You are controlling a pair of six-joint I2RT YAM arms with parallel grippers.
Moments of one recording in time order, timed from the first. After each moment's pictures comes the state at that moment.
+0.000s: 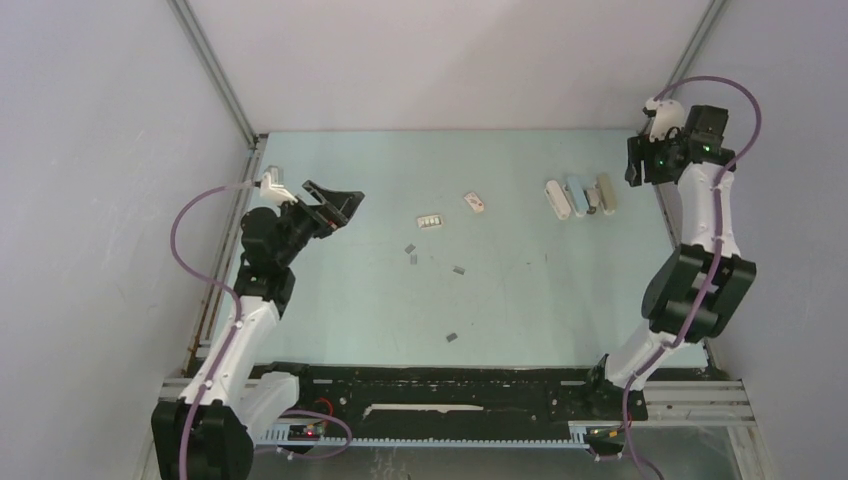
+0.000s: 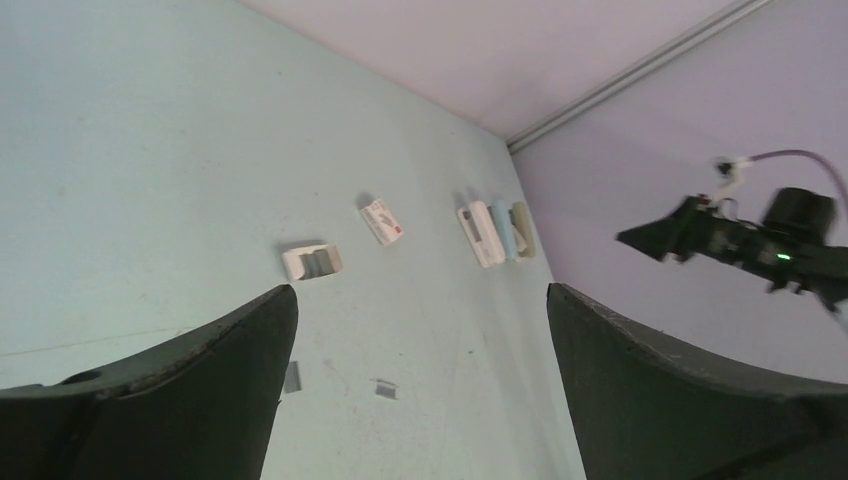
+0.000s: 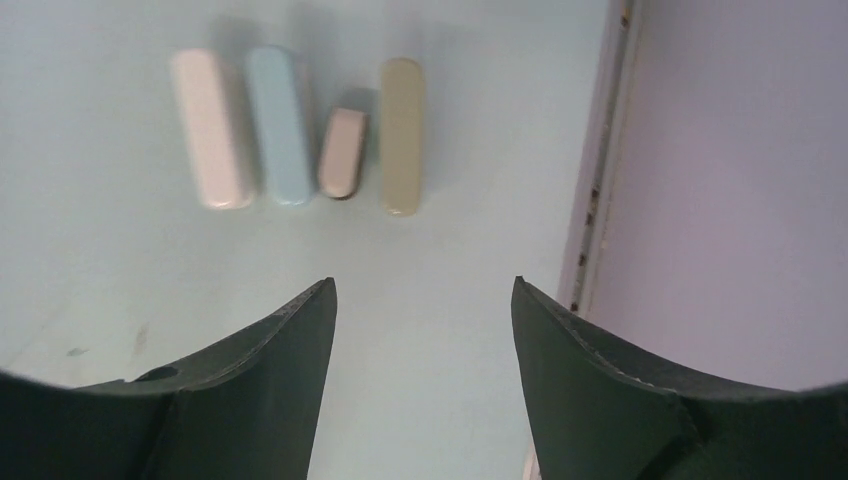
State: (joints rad) left arm -0.06 0.95 0.63 0.26 0.40 -0.81; right arm -0.34 1.79 1.67 -0.68 -0.25 -0.44
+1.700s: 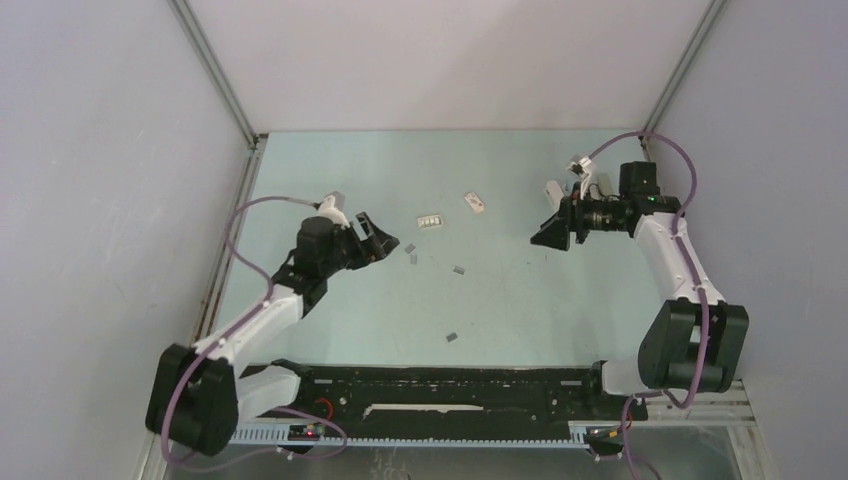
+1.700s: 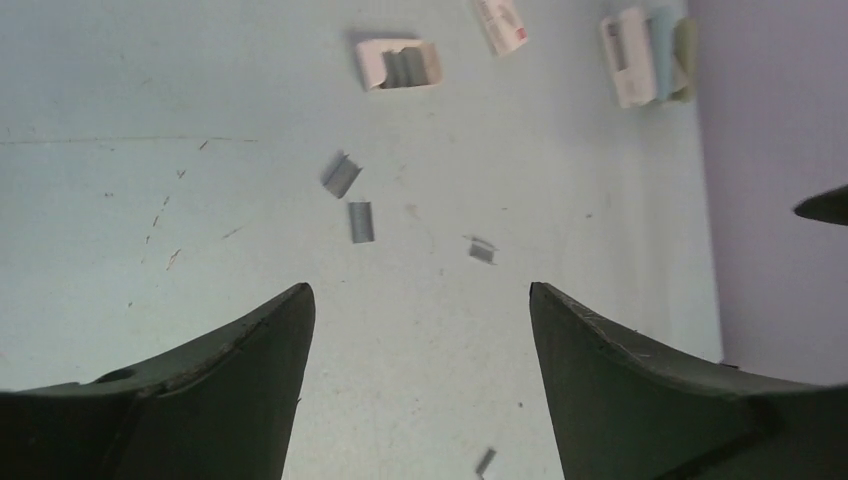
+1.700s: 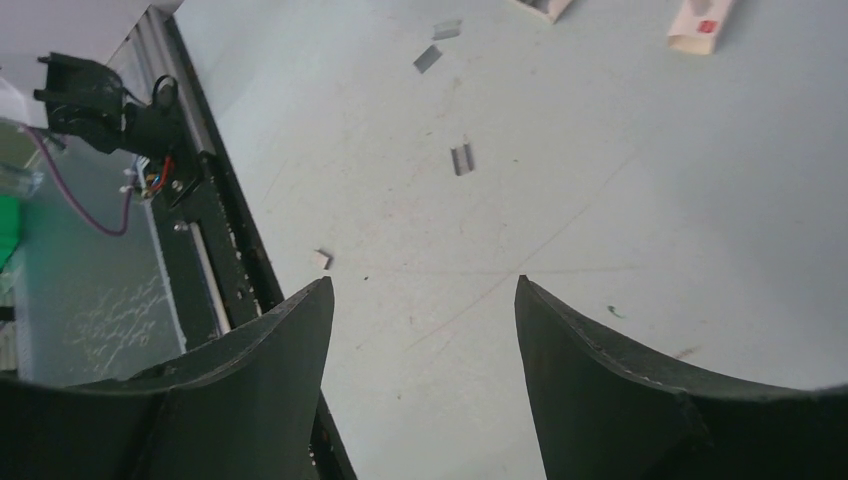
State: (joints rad) left arm -0.31 1.06 0.54 0.12 0.23 -0.69; right arm -0.12 1.39 1.14 -0.77 -1.10 -0.48
